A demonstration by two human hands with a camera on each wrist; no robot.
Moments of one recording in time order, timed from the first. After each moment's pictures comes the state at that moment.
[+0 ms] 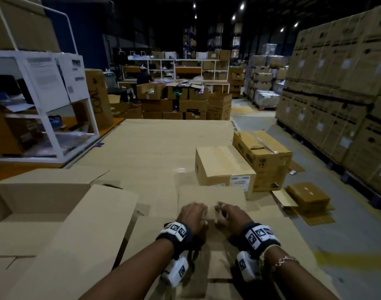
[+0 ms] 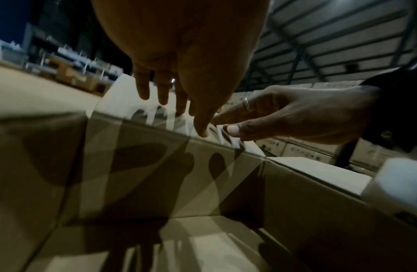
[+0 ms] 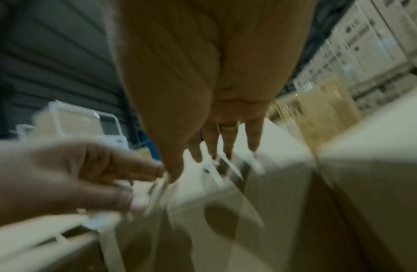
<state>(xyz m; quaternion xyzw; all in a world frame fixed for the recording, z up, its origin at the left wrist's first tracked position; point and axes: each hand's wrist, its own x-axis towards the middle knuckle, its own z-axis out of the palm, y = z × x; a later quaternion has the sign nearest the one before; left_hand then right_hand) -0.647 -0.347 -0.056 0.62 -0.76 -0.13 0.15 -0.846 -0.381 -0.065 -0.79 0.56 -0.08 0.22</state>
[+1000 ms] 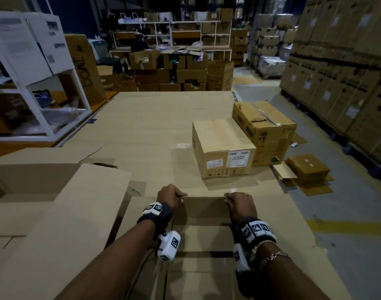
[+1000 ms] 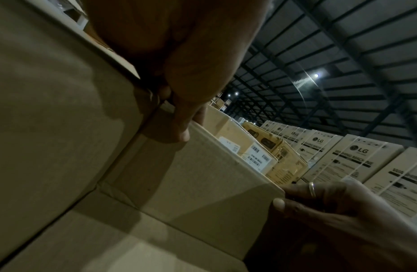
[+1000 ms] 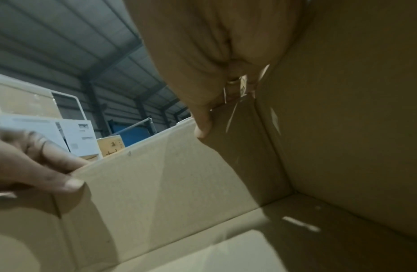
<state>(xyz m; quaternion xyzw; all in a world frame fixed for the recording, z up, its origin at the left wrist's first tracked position) -0.595 -0.376 -0.107 0.72 -0.64 -0.21 0.17 -0.862 -0.372 -0.110 -0.76 0.63 -0.16 0.04</state>
